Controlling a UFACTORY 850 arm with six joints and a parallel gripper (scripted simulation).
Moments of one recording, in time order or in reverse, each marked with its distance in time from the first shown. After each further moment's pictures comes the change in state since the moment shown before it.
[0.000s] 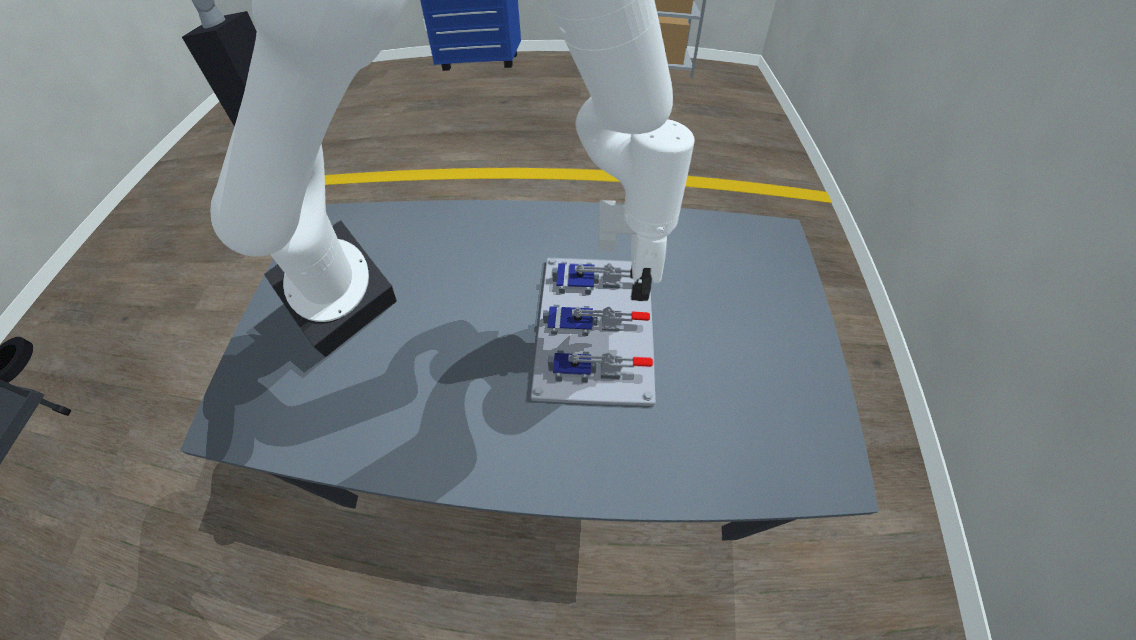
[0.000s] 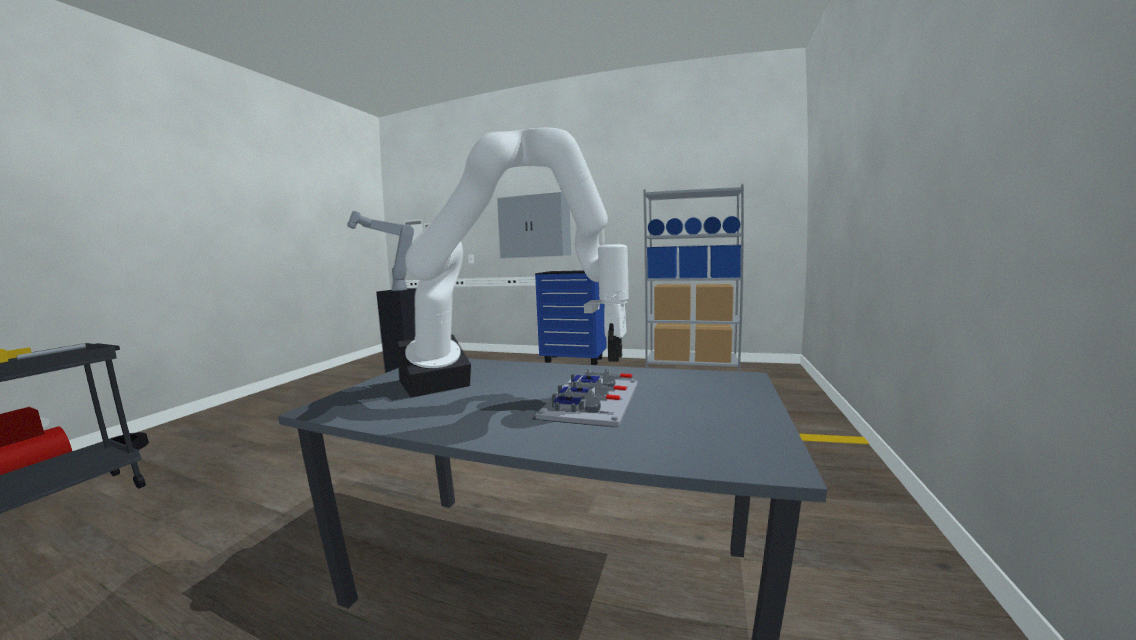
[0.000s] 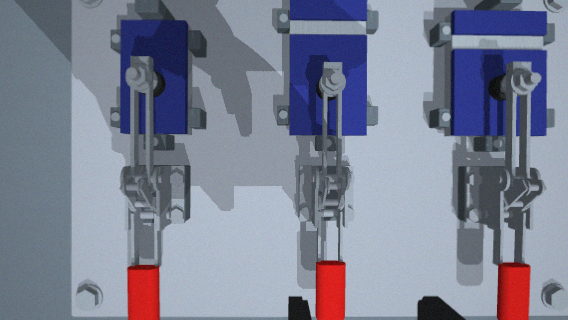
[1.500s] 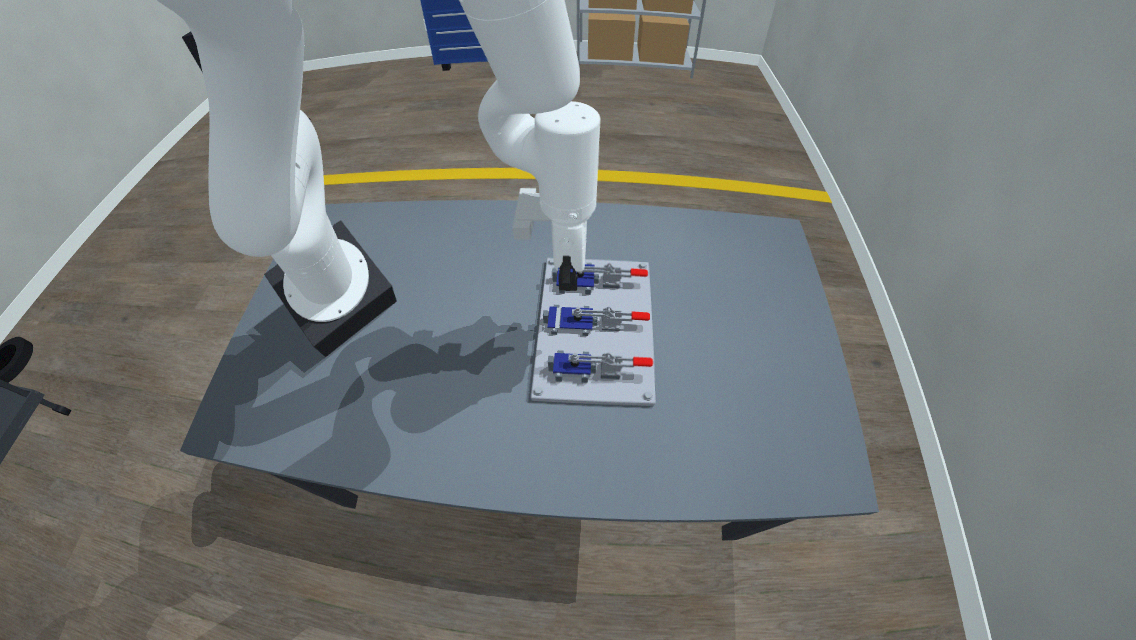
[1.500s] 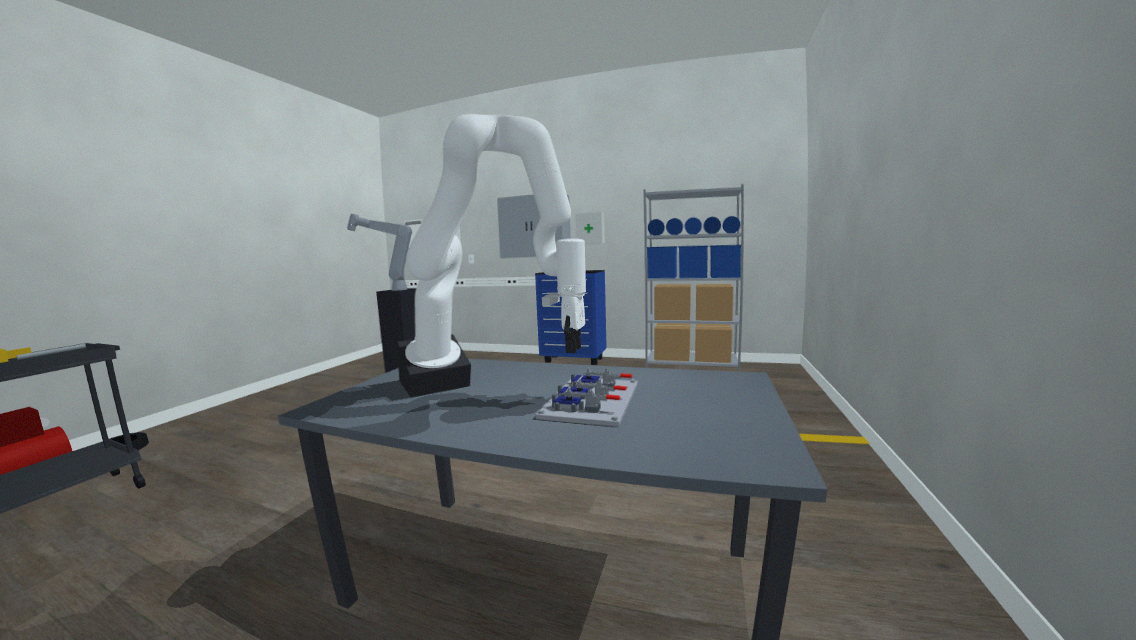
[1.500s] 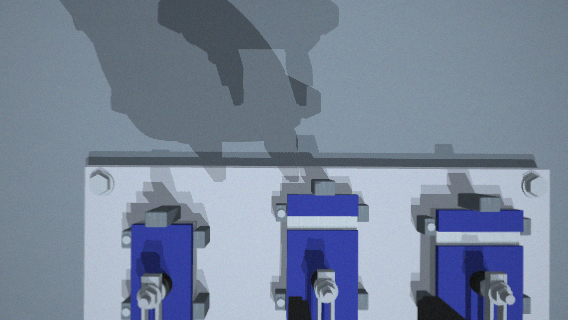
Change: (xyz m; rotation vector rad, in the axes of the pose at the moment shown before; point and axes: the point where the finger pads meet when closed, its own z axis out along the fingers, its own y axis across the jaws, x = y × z) arm 0.129 0.000 -0.022 -0.006 0.013 -0.002
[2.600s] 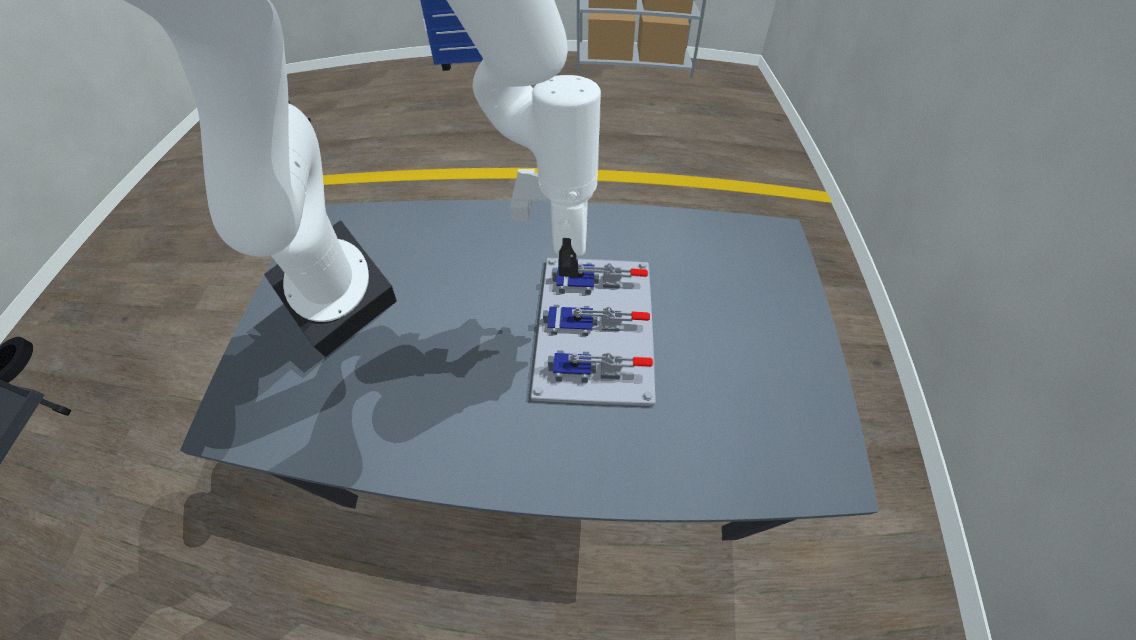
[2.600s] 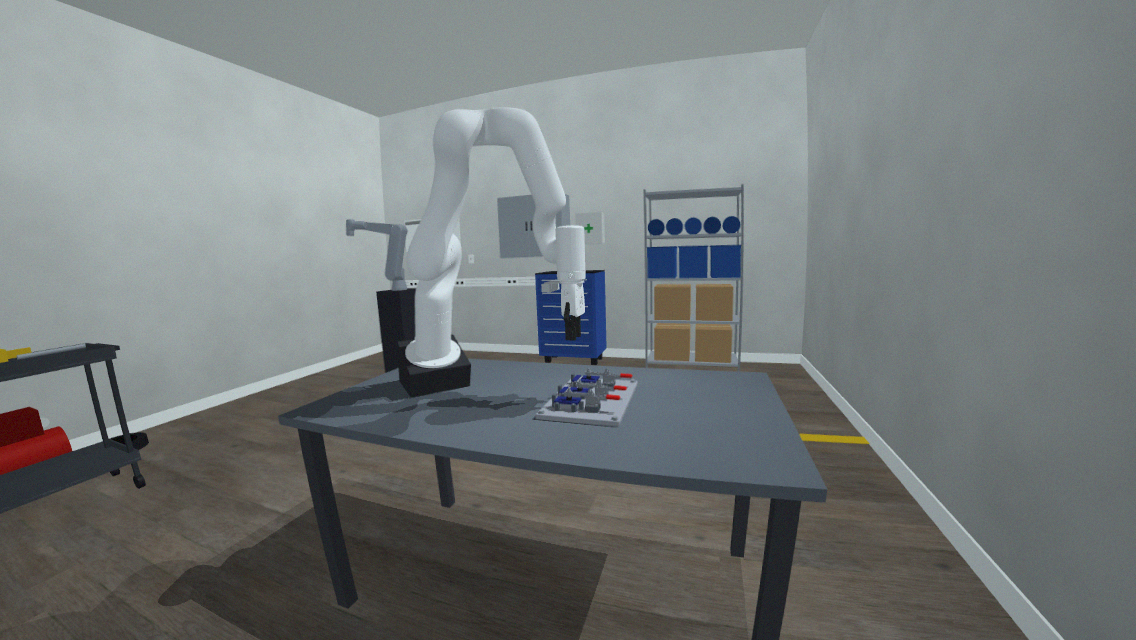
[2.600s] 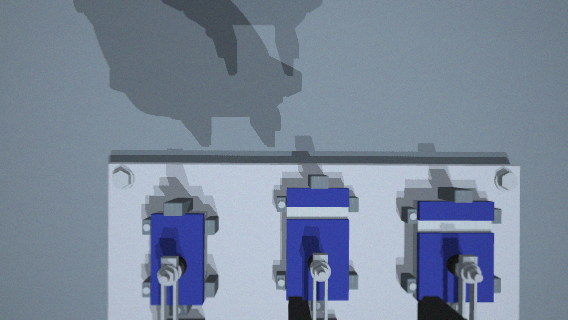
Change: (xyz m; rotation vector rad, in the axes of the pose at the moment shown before) arm -0.001 0.000 -0.039 0.004 -0.006 0.001
